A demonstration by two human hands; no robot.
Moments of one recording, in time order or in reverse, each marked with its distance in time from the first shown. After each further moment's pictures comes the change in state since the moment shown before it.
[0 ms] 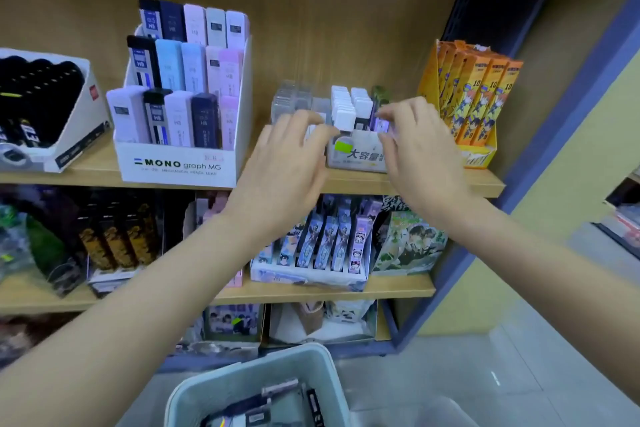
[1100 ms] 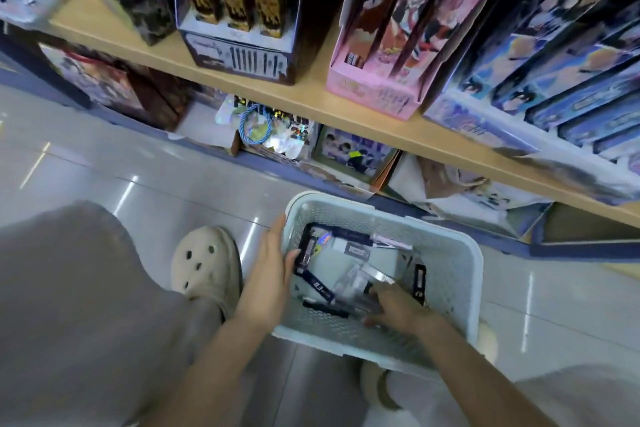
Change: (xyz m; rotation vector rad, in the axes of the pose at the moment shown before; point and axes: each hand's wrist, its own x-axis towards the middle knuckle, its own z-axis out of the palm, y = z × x) left_hand -0.417 -0.022 0.109 -0.464 -0.408 -1.367; right_hand -0.407 -0.130 0.281 0.451 -1.862 0.064
